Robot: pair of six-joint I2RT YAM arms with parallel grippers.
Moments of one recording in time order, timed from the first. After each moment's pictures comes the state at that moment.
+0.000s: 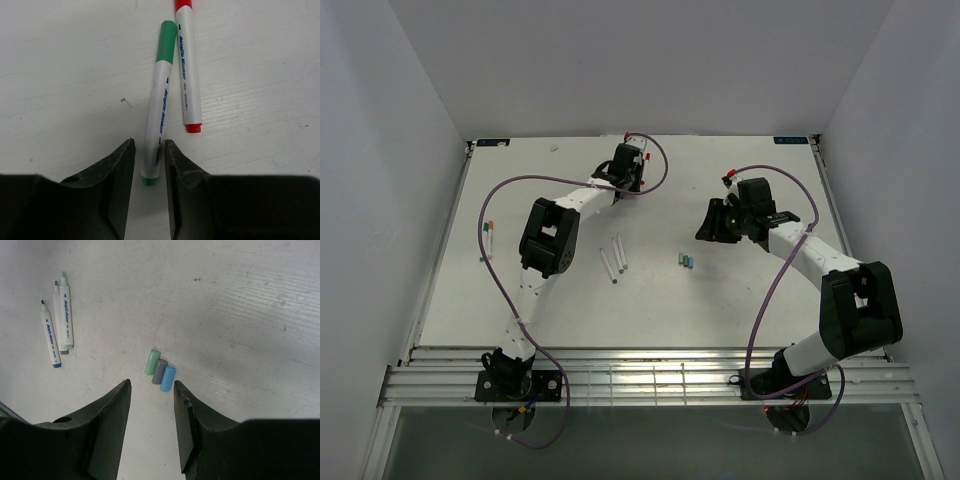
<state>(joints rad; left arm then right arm) -0.47 2.47 1.95 -0.15 -0.20 -0.10 0.30 1.49 0.95 -0.25 -0.35 0.34</state>
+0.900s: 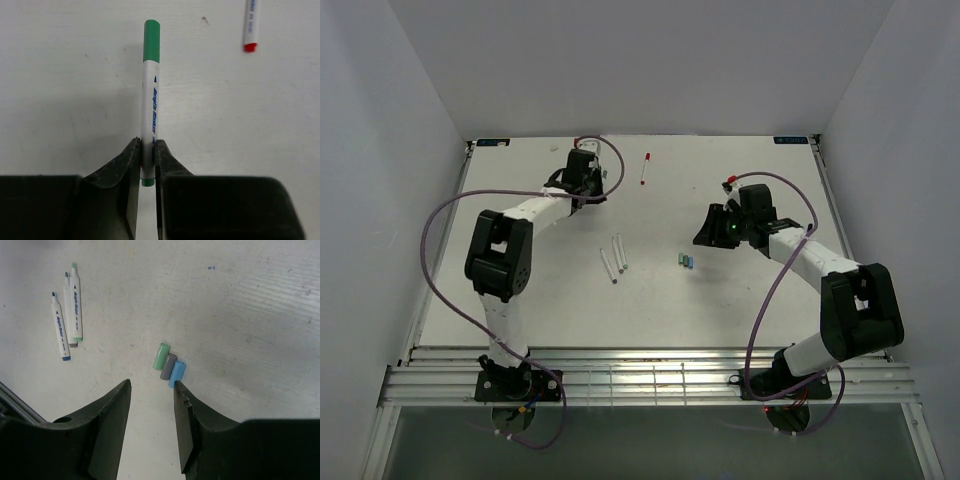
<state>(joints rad) -0.35 2.10 1.50 -0.12 -0.12 -0.24 0.30 1.49 0.90 -0.20 -0.40 0.36</state>
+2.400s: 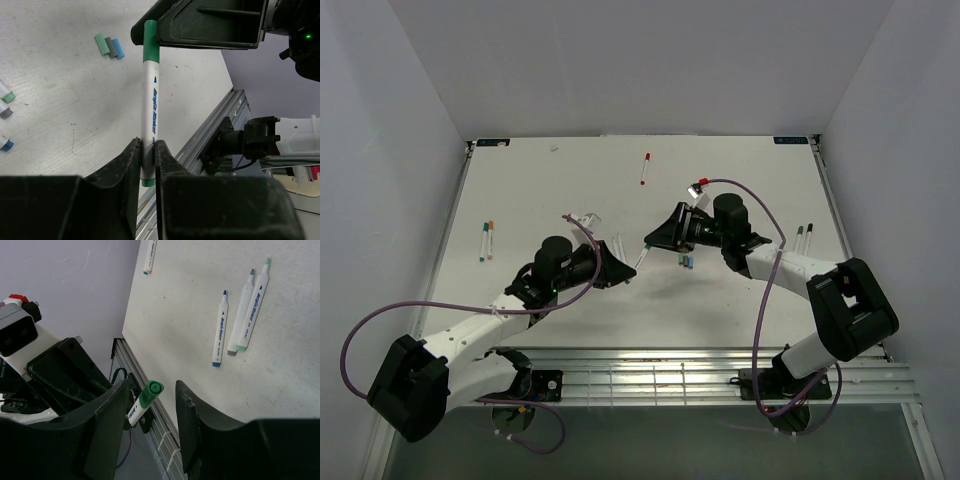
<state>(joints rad) -0.61 1.06 0.48 0.25 0.40 -0.72 0.52 1.50 0.76 0.42 -0.66 0.93</state>
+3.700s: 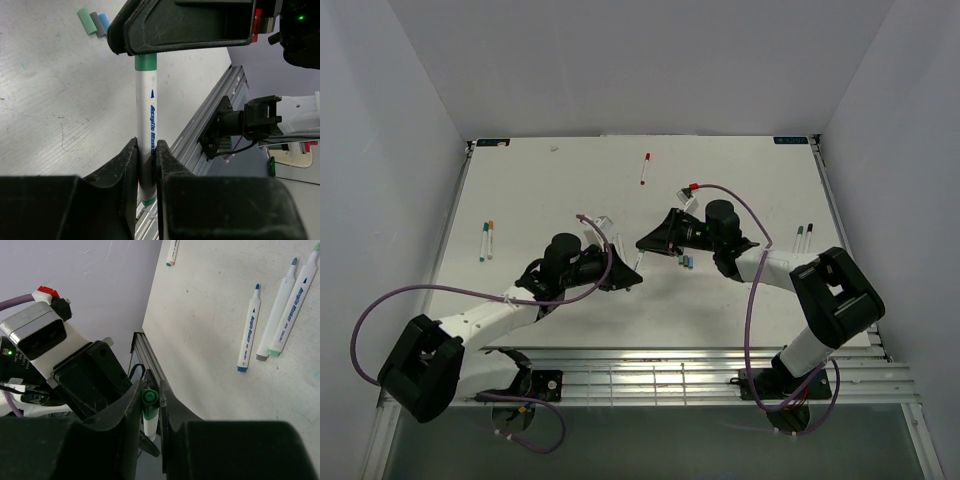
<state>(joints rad) -0.62 1.17 0.50 0.29 0.50 -0.69 0.57 1.60 0.74 0.65 -0.70 1.07</state>
